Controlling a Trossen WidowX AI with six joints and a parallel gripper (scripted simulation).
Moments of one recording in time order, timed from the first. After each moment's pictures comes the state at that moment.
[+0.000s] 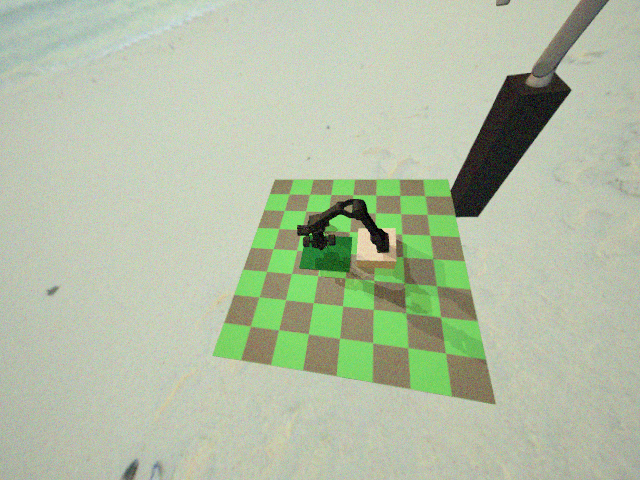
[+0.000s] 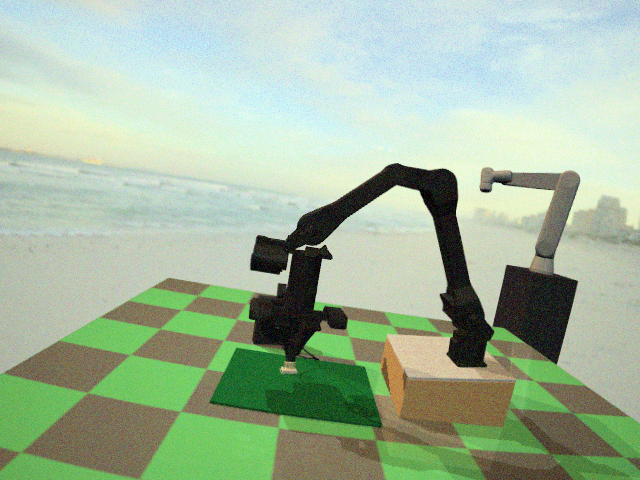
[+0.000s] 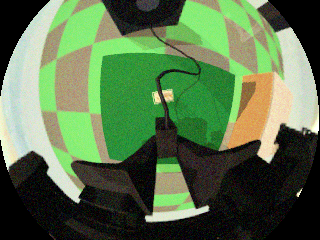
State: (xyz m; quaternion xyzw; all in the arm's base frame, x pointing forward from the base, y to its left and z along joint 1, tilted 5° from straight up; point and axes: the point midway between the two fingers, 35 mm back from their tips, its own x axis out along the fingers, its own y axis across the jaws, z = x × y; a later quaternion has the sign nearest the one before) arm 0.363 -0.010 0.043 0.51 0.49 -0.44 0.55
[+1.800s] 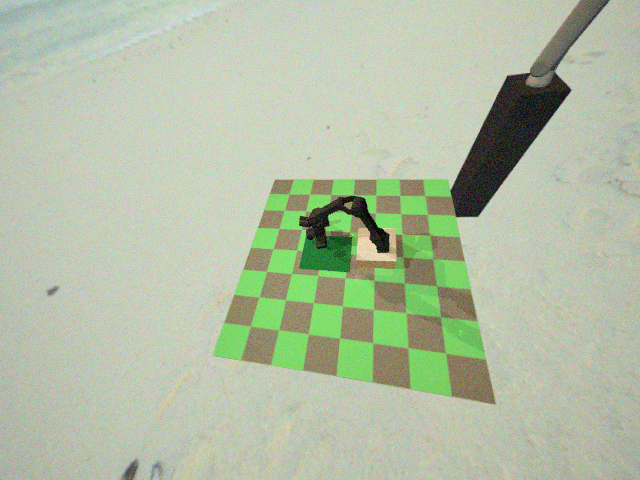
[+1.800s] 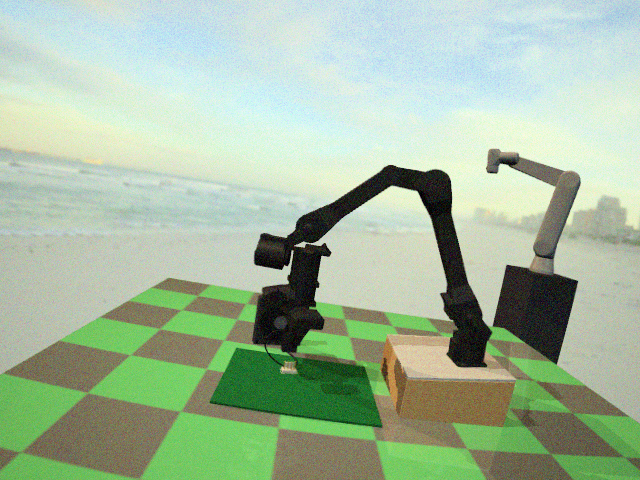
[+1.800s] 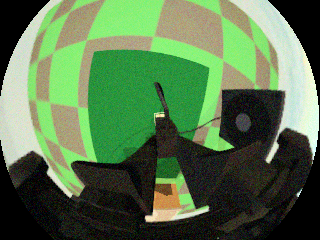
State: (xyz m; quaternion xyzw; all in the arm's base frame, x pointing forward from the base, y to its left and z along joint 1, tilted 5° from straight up) arm 0.360 -0.060 0.041 -0.07 0.66 0.06 0.75
